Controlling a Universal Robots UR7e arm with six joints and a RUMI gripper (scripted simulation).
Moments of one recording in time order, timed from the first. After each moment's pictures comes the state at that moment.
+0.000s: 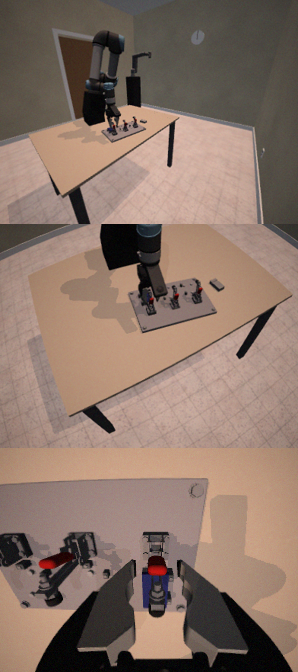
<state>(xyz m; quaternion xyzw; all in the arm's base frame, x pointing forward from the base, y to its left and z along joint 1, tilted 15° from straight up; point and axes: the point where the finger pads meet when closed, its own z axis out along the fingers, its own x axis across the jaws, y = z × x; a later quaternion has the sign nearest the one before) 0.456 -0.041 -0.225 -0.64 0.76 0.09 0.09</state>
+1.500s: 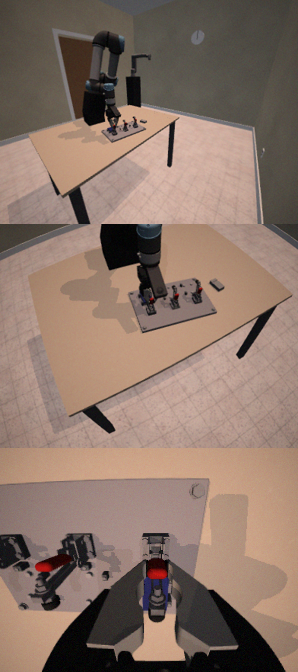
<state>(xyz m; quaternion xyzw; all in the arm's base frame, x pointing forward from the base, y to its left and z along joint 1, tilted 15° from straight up) 0.457 -0.040 -0.230 -0.64 0.76 0.09 0.09</state>
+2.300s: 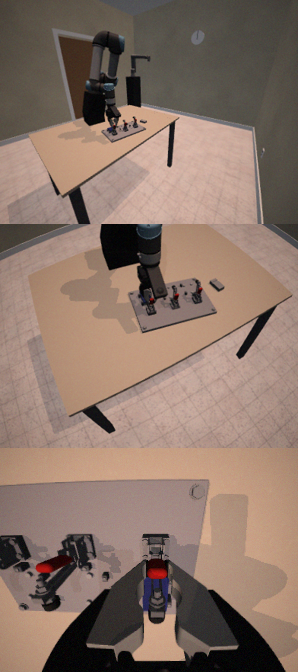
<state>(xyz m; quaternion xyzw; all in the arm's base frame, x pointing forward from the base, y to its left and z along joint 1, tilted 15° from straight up) 0.458 -0.040 -0.230 -0.64 0.76 0.09 0.09</state>
